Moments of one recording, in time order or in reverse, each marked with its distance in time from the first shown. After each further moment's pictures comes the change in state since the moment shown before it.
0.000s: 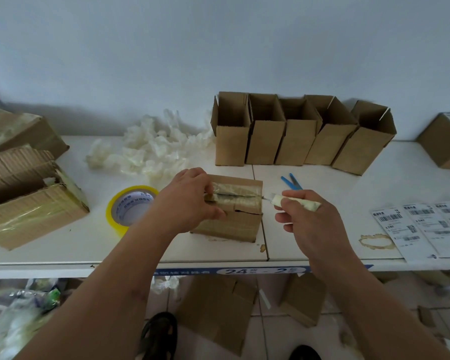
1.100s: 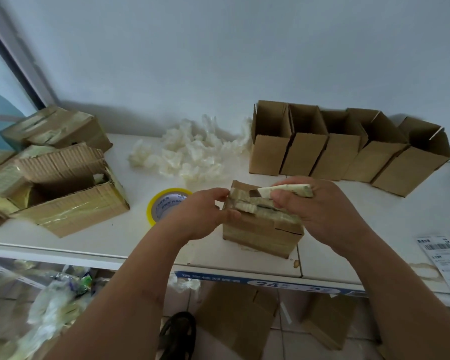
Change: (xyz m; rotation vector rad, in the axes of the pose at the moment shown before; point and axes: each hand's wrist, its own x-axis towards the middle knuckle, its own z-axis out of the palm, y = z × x) left_hand -0.027 -0.022 -0.029 -0.495 -0.175 -0.304; right_hand 0.021 -0.050 0.037 -0.401 -0.400 -0.408
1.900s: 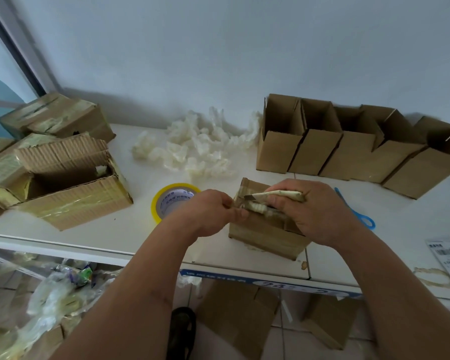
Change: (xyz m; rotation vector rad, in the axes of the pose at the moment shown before) left_hand 0.009 -0.005 0.000 -0.023 -0.066 -0.114; right_hand 0.020 0.007 0.017 -0.251 -0.104 -0.165
